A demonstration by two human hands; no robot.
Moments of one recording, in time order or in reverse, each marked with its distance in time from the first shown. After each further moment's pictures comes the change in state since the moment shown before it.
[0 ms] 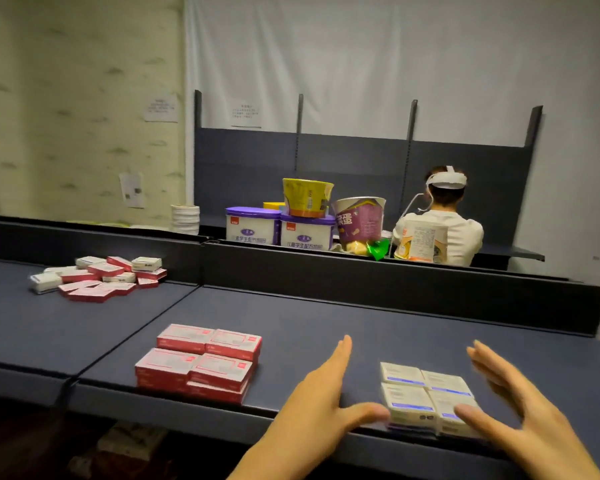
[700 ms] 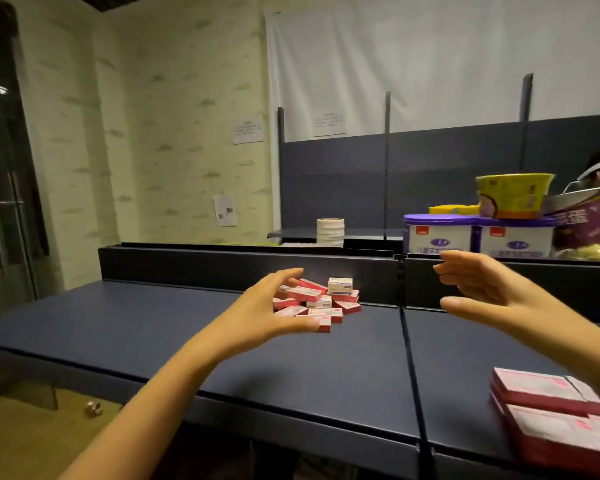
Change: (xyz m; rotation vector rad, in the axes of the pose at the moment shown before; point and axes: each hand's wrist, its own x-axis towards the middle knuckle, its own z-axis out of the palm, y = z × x) left_hand -0.098 -0.248 -0.411 0.197 0.274 -0.051; right_hand 0.110 -0.256 0.330 0.145 -0.326 -0.191
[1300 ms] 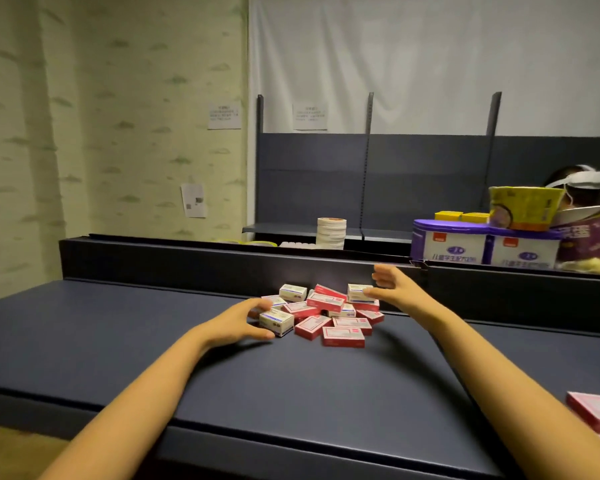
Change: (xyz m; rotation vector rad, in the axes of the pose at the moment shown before) left_hand 0.091 -0.200 -0.030 -0.081 -0.291 -0.161; right_hand 0.182 0.068 0.130 -0.040 0.070 0.287
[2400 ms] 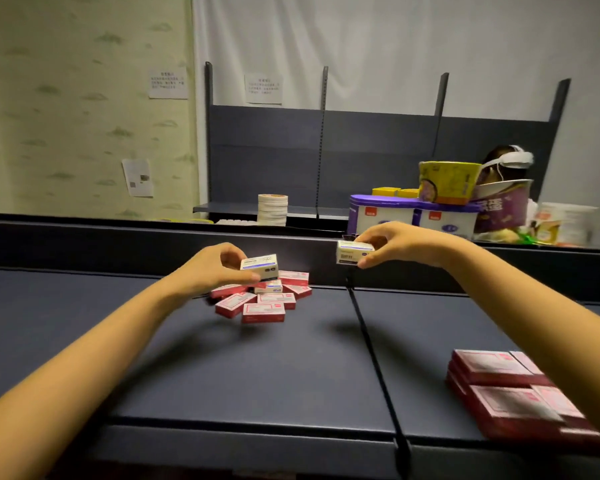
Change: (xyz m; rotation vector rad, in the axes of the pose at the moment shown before) left_hand 0.020 0.104 0.036 -0.150 0.161 0.131; right_hand -0.035 -0.014 -0.130 -0.431 -0.262 -0.043
